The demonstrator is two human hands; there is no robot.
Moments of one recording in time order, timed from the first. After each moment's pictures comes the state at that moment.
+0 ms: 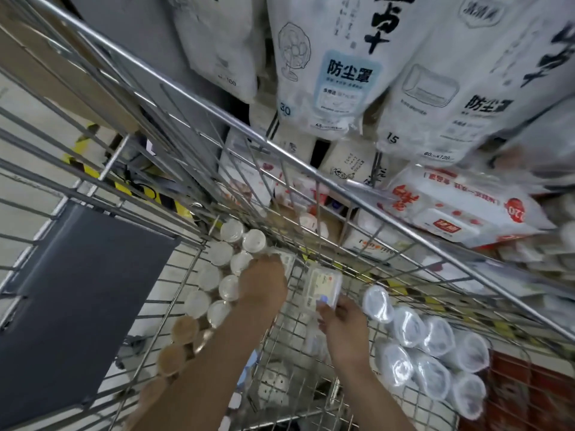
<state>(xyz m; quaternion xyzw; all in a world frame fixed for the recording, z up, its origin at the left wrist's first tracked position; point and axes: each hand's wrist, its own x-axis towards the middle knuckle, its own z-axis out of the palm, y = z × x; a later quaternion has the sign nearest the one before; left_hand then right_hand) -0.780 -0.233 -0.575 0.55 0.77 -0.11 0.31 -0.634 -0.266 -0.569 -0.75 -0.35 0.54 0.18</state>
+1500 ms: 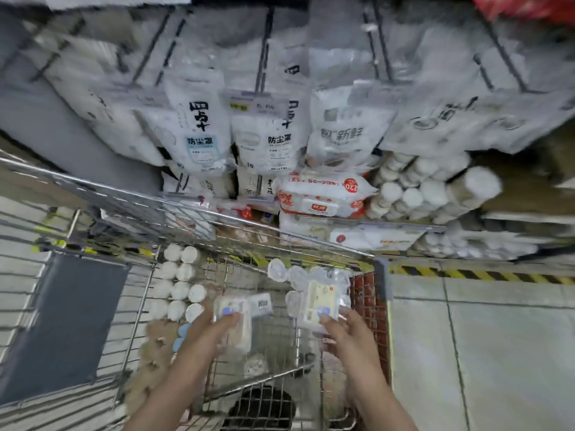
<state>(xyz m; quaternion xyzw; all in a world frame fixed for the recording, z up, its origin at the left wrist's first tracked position) -0.693 -0.347 -0.399 0.12 0.72 0.29 0.62 -0.462 -0.347 -0.370 -0.69 -0.21 0.61 0.32</state>
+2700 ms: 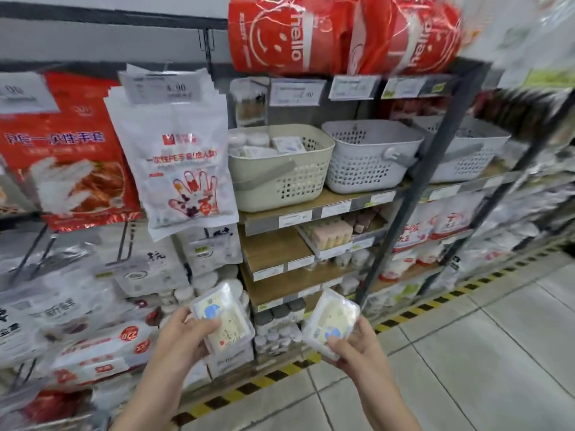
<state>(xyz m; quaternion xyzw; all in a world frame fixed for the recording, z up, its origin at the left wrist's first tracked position) -0.183 -0.286 -0.137 0.38 0.52 0.40 0.66 0.055 -0.388 -0.174 -0.59 -0.22 0.50 0.59</state>
